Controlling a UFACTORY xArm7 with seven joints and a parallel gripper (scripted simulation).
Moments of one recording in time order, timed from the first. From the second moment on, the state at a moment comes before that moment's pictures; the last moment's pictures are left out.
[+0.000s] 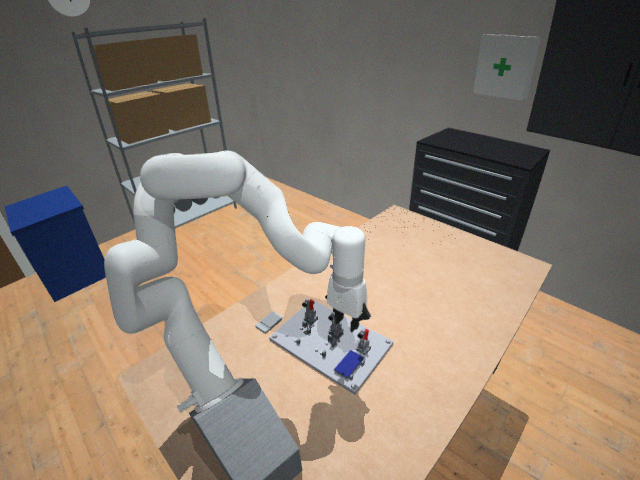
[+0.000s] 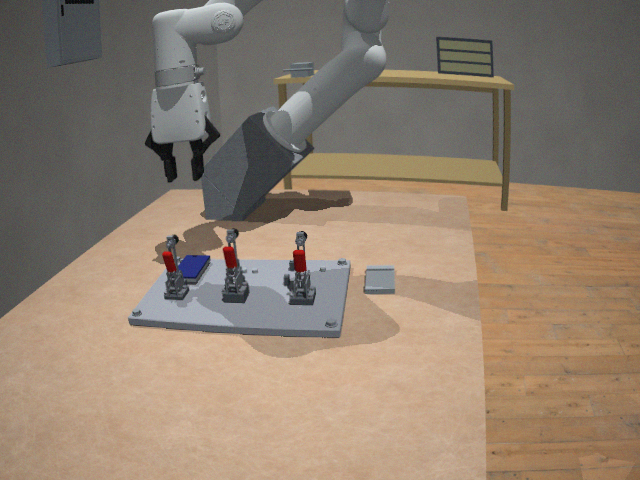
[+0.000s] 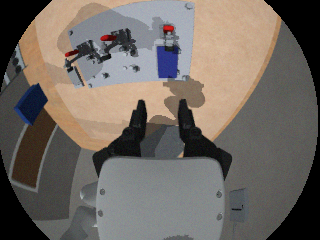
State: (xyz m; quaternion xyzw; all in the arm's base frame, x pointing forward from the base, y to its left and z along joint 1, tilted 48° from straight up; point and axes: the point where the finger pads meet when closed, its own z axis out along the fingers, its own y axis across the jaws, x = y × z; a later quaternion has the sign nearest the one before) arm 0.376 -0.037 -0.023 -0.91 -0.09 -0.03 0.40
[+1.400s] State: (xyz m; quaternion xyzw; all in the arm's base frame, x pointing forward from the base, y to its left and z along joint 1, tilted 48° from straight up) arm 0.397 0.003 -0.070 -0.91 -0.09 -0.03 0.40
